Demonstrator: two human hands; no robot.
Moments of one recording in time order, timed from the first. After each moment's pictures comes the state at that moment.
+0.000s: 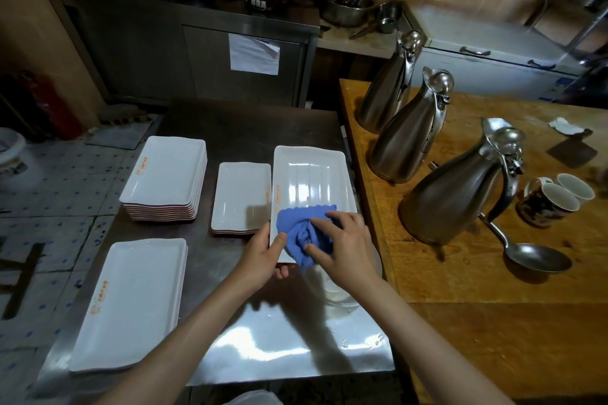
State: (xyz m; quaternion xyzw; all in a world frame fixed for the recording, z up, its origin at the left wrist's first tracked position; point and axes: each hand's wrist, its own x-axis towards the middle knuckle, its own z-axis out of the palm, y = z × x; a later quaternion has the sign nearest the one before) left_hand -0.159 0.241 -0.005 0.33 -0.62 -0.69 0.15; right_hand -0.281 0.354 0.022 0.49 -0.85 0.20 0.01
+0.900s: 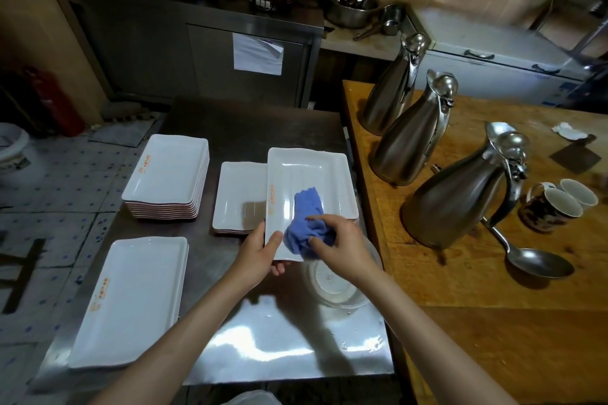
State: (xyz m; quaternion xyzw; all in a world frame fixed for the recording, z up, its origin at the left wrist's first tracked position) left_hand -0.161 0.232 -0.017 0.35 -0.62 -0.68 0.17; right_hand -0.286 0.341 0.031 0.46 -0.79 0.37 -0.17
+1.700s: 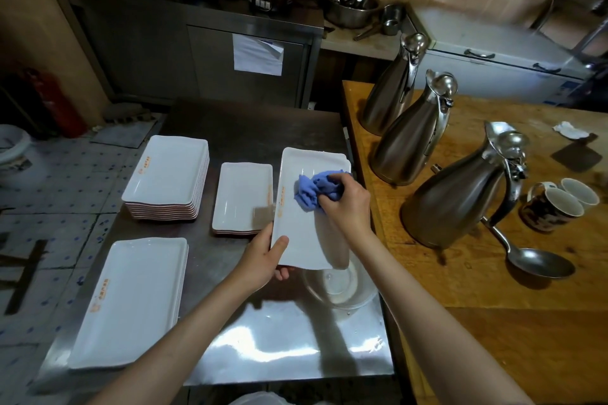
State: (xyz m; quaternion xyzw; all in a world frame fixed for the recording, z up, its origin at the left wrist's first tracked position) left_hand -0.160 0.236 -0.015 0.33 -0.67 -0.65 0.13; right_hand -0.325 0.296 0.037 0.39 -0.83 0.41 0.00
